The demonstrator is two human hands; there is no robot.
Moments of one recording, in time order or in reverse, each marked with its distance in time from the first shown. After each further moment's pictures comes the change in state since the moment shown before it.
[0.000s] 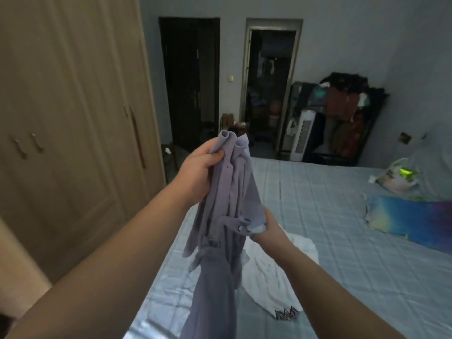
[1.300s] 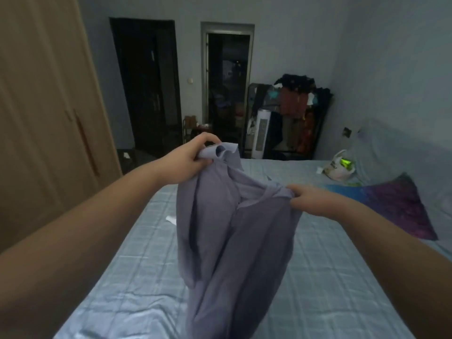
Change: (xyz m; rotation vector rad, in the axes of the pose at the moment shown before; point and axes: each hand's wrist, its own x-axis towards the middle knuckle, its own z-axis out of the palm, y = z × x) left_hand 0.041 -0.029 0.166 1.030 -0.318 0.071; right_hand -0.074 -0.014 -0.316 -0.725 -0.087 0.165
